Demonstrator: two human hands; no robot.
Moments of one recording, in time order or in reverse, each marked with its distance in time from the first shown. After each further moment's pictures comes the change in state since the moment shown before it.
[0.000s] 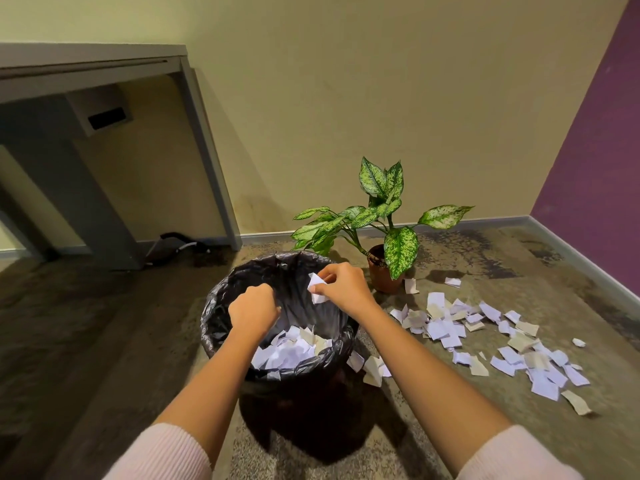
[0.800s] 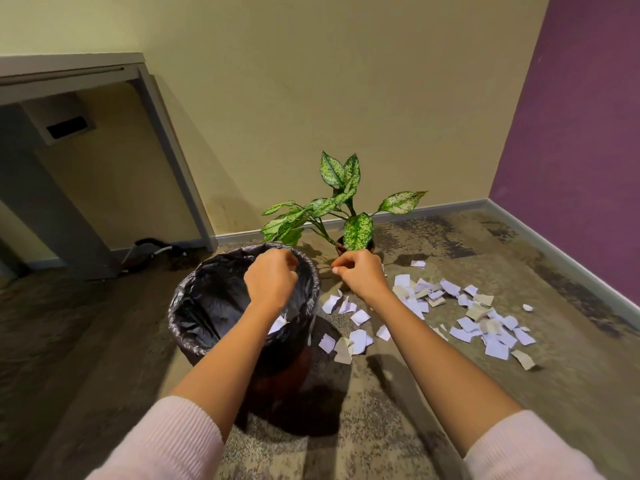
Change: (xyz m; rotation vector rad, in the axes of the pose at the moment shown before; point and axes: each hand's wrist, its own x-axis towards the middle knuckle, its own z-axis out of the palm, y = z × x) left_hand -0.043 0.105 -0.030 -0.251 0.281 0.172; right_hand -0.043 0.059 -0.077 0.026 0.203 0.048
